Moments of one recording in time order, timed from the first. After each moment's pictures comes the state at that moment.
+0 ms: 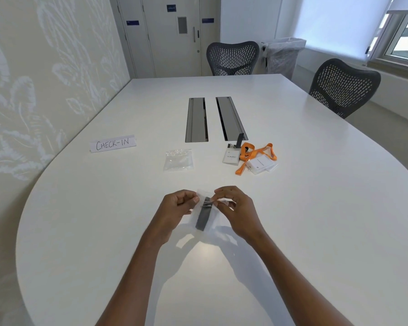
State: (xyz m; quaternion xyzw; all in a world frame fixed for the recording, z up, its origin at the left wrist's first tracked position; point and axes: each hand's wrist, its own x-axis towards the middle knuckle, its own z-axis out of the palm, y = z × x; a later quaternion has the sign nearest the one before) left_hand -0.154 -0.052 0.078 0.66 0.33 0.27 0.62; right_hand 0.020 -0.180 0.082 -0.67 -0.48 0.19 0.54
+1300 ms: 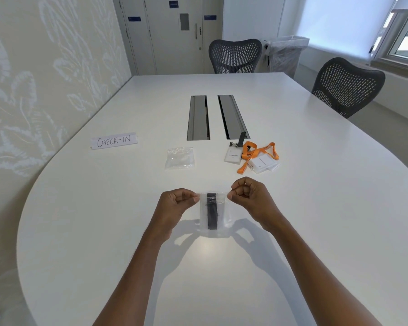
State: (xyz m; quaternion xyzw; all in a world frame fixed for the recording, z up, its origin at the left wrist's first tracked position) left_hand -0.157 -0.056 0.083 0.63 0.33 0.32 0.62; right_hand 0.064 -0.181 0.097 -0.65 -0.41 0.33 0.55
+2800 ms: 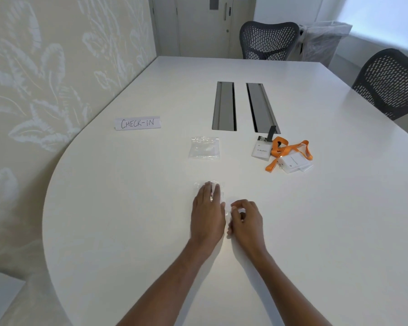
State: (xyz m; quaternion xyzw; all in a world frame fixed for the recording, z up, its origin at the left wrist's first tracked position) left_hand -0.122 -0.063 0.003 0.86 0.44 0.25 0.09; right_hand -0.029 -0.148 0.024 -0.74 -0.36 0.21 0.52
